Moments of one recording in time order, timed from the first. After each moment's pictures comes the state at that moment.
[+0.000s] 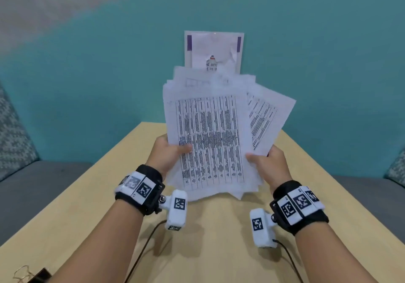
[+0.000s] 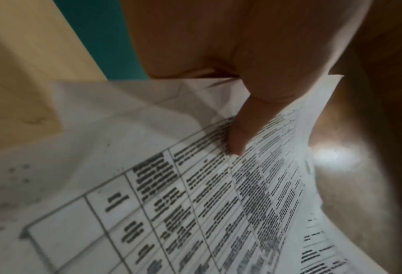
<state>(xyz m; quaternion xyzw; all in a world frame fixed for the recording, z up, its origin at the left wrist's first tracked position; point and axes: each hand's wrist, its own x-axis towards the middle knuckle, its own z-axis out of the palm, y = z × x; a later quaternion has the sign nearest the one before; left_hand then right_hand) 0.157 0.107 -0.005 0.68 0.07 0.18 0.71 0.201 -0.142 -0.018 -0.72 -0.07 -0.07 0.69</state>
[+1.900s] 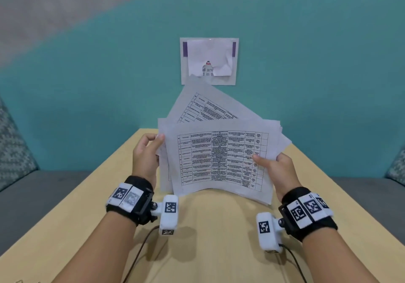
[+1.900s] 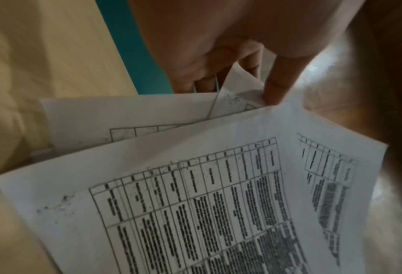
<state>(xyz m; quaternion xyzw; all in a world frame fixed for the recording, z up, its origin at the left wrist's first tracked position) 0.155 0.126 -0.013 0.58 0.06 0.30 0.75 0.212 -0.164 -0.024 -0.65 -0.06 -0.06 0.76</state>
